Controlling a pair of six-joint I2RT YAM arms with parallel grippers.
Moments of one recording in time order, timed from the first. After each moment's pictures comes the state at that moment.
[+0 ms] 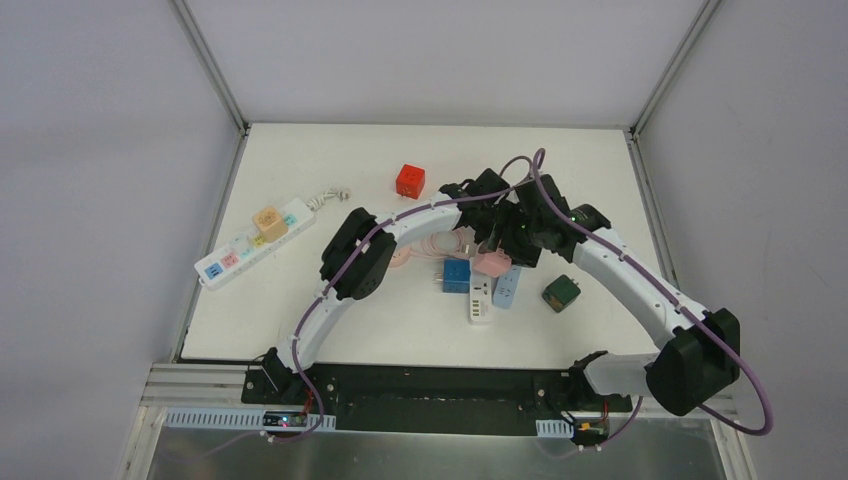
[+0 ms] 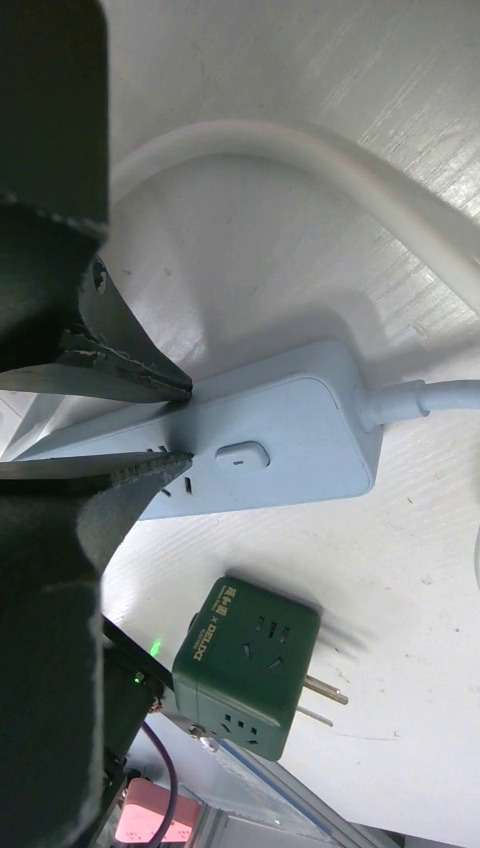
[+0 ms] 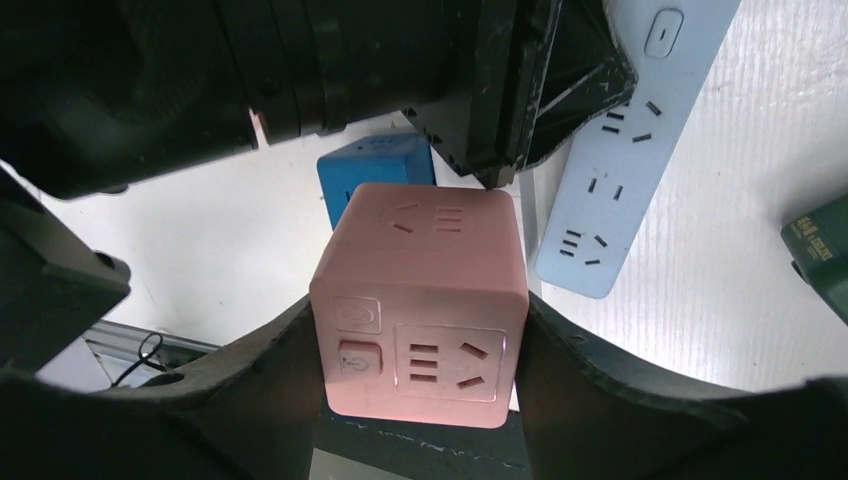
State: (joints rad) left arm -0.85 2.39 1.97 -0.56 0.39 -0.50; right arm 0.53 1.30 1.10 -0.81 -0.06 0.79
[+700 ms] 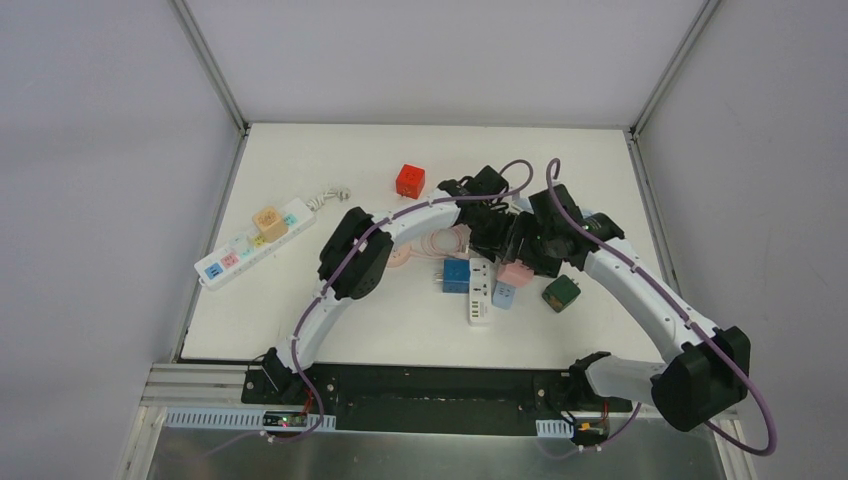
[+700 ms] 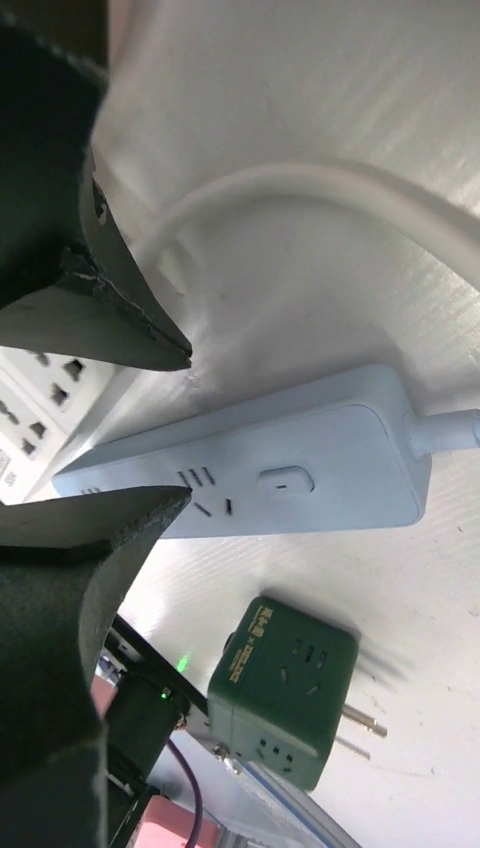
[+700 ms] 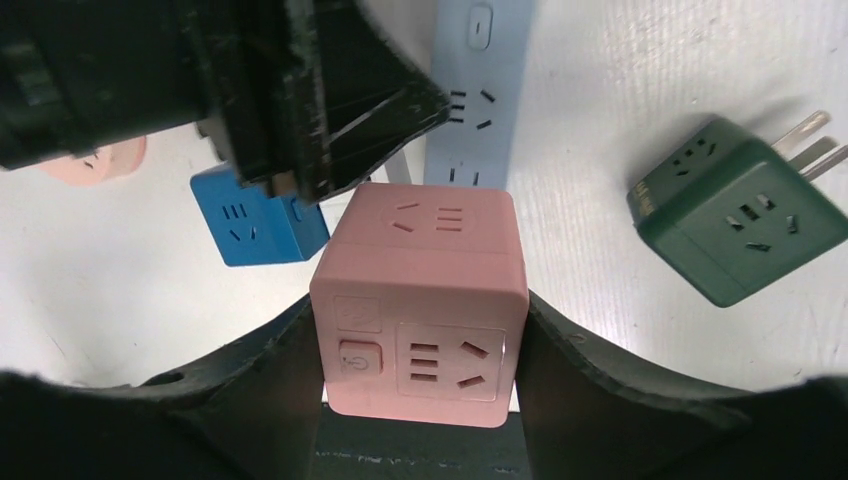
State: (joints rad) left arm -0.84 2.37 1.99 -0.63 0.41 -0.47; right arm 0.47 1.22 1.03 -0.90 0.05 0.74
